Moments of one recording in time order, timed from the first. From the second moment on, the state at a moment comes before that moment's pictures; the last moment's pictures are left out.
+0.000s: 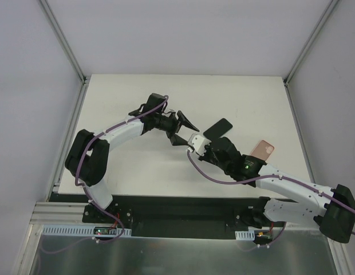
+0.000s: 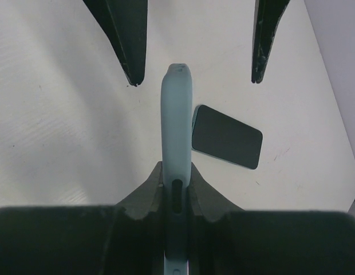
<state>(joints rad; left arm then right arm) -0.53 1.72 1.18 -0.25 0.91 -1.51 0.98 1.04 0.71 -0.24 0.30 -0.47</state>
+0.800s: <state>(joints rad) -0.56 1.77 1.17 -0.23 0.88 -1.57 0.98 1.07 0.74 -0.22 0.41 -0.42</state>
